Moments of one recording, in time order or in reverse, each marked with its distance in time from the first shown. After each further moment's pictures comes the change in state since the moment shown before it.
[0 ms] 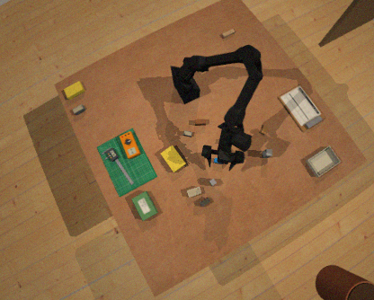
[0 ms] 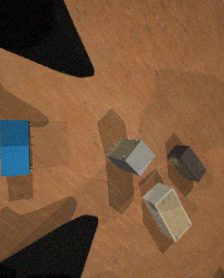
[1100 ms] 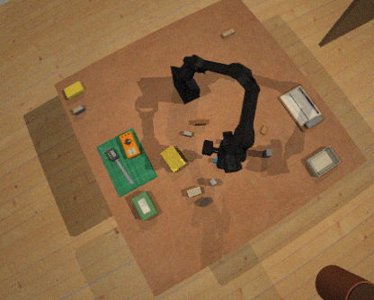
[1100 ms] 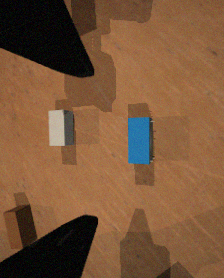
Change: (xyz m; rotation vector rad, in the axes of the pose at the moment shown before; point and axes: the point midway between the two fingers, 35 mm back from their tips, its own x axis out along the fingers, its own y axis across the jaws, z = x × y) arm -0.047 0.000 -0.008 0.002 0.762 -0.017
